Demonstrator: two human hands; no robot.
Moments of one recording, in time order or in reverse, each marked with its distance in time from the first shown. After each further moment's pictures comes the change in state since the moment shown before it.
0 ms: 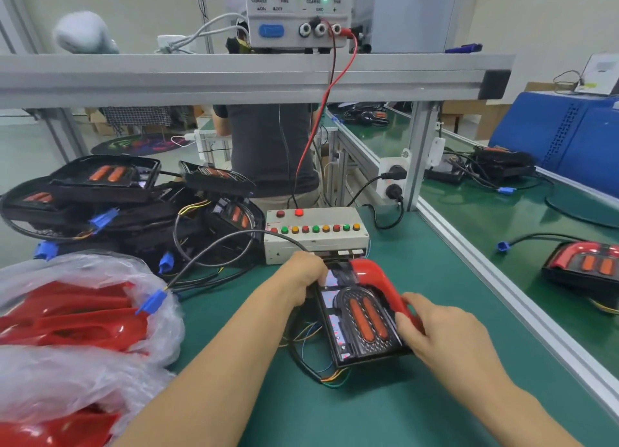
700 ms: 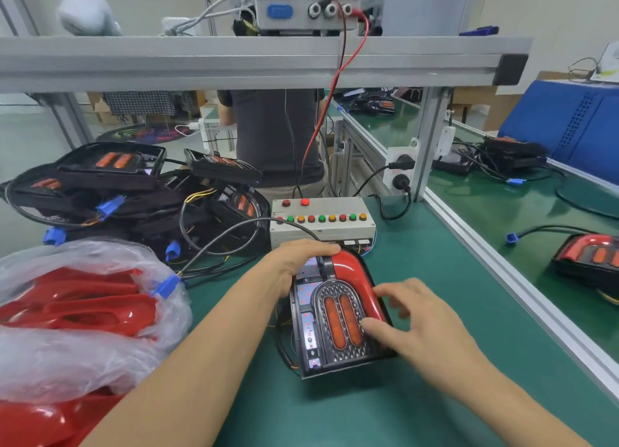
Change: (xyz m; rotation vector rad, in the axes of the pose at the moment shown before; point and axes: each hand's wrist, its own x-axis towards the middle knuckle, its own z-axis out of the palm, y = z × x) left_hand -0.002 -0.011 -0.032 -0.151 -0.155 0.026; right_hand -0.001 -0.022 0.007 0.382 -0.126 -0.024
